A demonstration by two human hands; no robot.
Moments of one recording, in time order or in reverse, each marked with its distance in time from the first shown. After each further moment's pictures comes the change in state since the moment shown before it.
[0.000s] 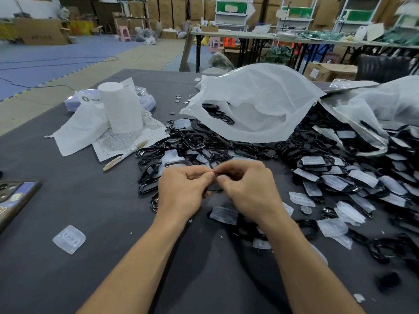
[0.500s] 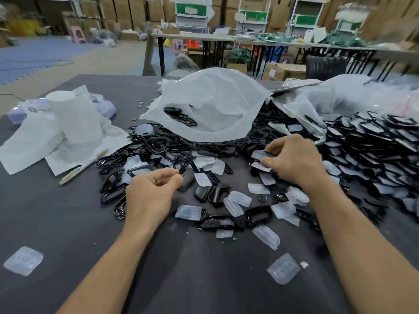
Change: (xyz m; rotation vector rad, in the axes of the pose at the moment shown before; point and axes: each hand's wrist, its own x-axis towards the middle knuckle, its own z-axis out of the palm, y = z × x) left_hand -0.010 -0.005 0.004 0.177 0.024 0.033; right_hand 0.005 0.014 -0.147 -0.649 0.194 0.294
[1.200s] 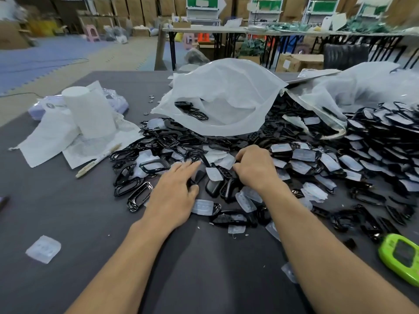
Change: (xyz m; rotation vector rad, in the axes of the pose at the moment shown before) left_hand 0.004 -0.011 0.009 0.627 -0.280 0.322; right_hand 0.011 -0.042 0.095 0.035 -0.129 -0.014
